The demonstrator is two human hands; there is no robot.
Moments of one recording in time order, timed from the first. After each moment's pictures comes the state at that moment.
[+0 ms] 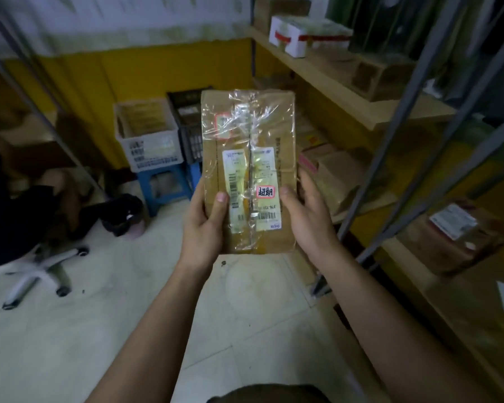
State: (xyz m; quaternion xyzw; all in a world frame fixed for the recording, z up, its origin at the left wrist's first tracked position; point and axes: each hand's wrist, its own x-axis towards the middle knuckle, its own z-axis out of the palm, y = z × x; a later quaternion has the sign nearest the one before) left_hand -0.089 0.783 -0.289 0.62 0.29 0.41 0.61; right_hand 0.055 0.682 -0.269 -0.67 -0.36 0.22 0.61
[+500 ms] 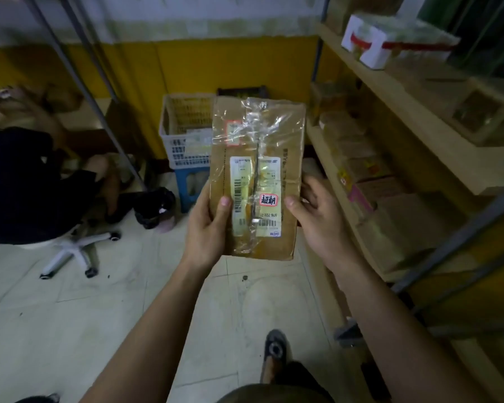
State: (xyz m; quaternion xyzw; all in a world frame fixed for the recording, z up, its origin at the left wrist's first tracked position) left_hand -0.039 0.921 -0.314 0.63 0.37 0.44 0.53; right_hand 0.145 0.843 -0.301 -0.60 -0.45 0.30 0.59
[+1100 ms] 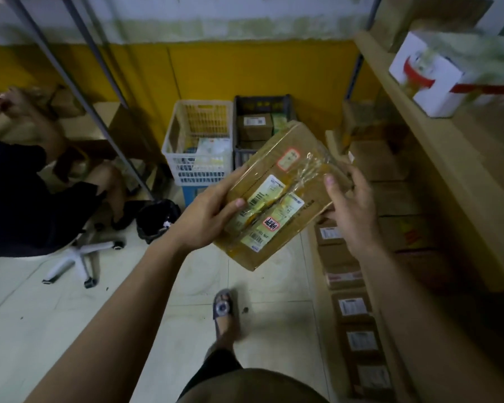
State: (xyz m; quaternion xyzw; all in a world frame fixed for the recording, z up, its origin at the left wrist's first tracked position) left_hand 0.085 1.175 -0.300 0.85 0.32 0.22 0.37; right_hand 0.343 1.072 -0.295 -0.64 -0.39 0.29 0.59
